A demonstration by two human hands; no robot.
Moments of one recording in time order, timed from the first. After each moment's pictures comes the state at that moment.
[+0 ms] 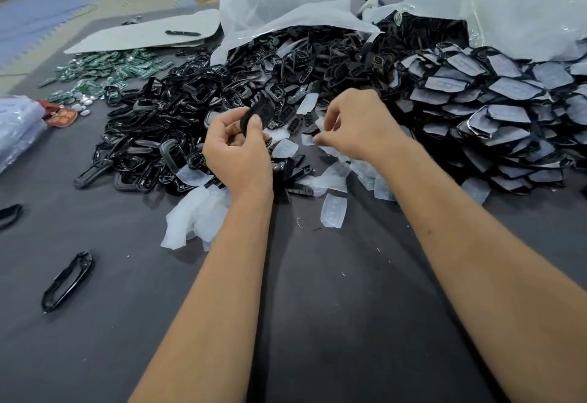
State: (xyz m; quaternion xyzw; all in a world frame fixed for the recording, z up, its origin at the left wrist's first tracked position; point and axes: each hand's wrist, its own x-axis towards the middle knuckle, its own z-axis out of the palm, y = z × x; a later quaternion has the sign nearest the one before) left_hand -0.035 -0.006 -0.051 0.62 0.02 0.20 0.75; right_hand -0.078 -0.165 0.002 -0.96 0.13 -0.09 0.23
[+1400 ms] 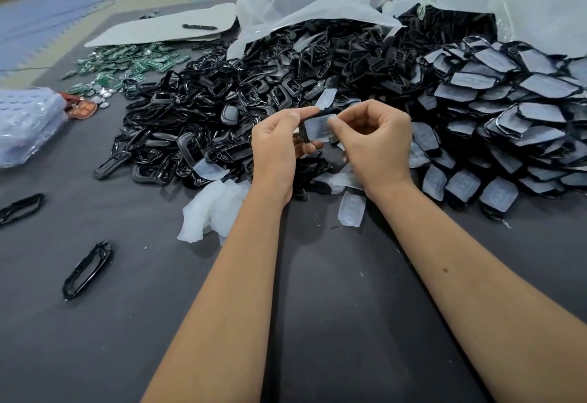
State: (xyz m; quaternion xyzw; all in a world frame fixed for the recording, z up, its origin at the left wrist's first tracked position) left_hand -0.036 -0.006 -0.048 0.60 -0.12 -0.06 0.79; right_hand -0.087 -0.136 -0.054 -0.75 0.12 -0.36 0.55
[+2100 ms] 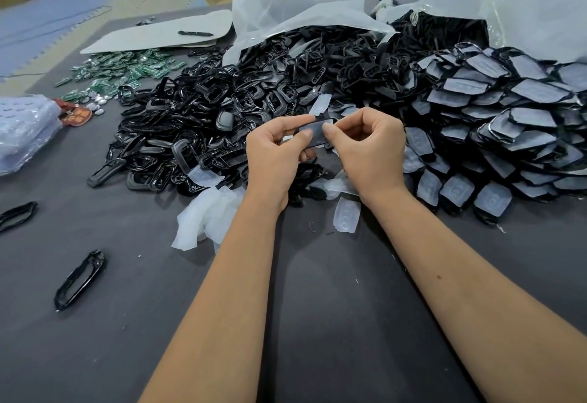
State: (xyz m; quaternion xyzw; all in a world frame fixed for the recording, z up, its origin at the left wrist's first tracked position) left_hand -0.034 -0.007 -0.055 0.64 -0.14 -0.03 0.76; right_hand -0.087 -0.135 -0.053 -0.75 0.15 -0.37 0.53
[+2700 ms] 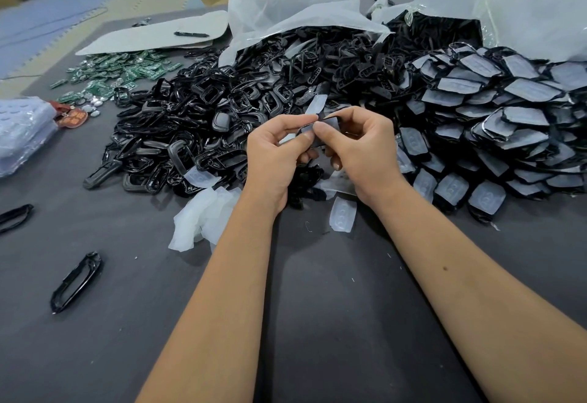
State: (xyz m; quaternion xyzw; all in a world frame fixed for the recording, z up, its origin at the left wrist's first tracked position) left_hand -0.038 -0.008 -0.054 0.59 -0.18 -0.08 0.78; right_hand -0.087 -0.139 -0.054 -0.68 0.09 -0.27 0.67
